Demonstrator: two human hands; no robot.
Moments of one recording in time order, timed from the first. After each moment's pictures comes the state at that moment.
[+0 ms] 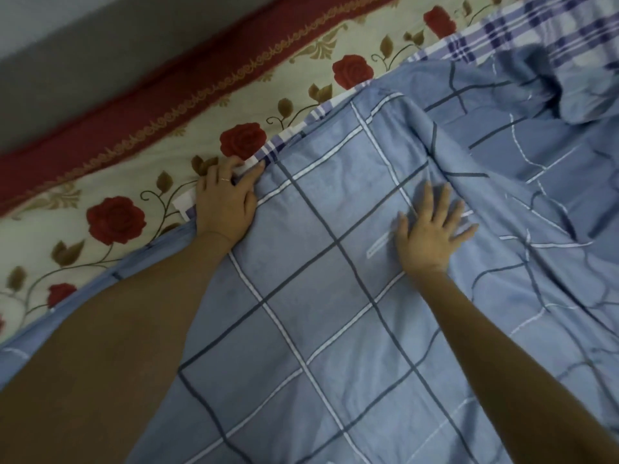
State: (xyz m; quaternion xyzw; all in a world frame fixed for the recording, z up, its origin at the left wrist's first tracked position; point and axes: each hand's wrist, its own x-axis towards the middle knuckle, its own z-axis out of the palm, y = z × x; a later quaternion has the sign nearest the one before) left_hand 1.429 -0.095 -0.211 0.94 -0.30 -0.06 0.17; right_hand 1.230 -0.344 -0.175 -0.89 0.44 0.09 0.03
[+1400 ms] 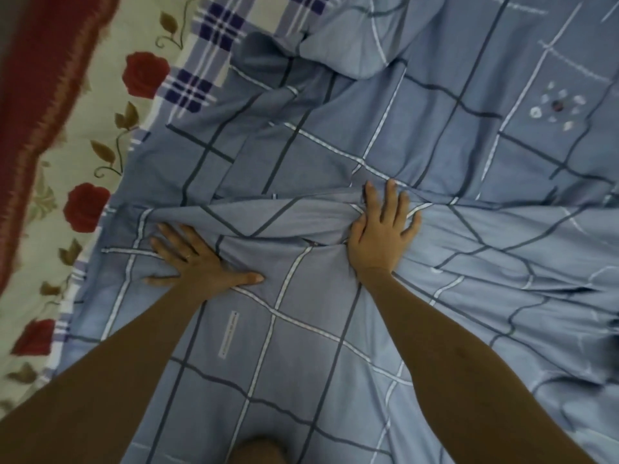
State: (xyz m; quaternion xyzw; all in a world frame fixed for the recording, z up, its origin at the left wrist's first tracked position) left_hand 1.352 -0.420 -0.147 0.86 -0.16 -0.47 -0.14; right_hand 1.136 -0.555 -0.215 -0.79 0.61 -0.02 0.08
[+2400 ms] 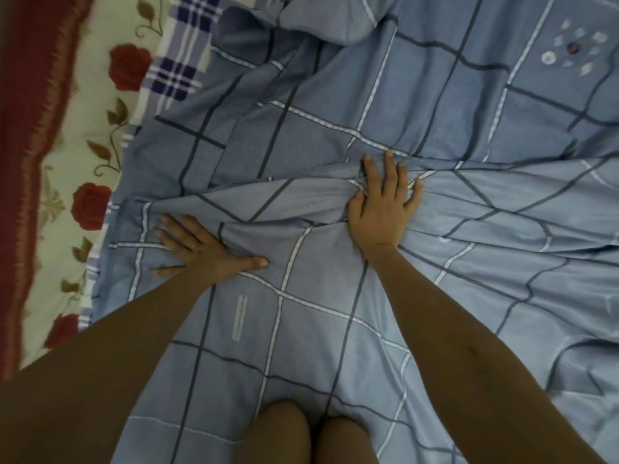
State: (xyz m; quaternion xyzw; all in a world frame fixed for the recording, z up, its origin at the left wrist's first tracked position) left_hand 1.348 -0.424 -0.152 0.87 -0.14 -0.44 -0.18; right_hand 1.136 -0.558 -0.218 -0.79 0.60 -0.02 0.09
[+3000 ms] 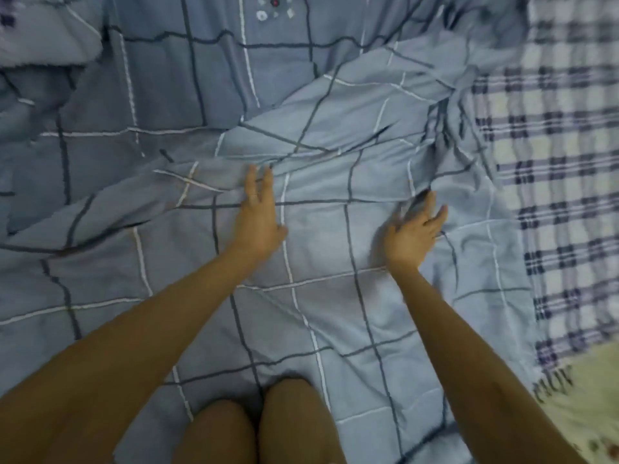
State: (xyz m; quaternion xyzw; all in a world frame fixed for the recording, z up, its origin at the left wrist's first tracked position) left_hand 1.088 -0.489 -0.126 0.65 -0.65 -0.38 0.05; right_hand 0.833 -0.452 -0.148 -0.40 0.90 -0.11 0.11
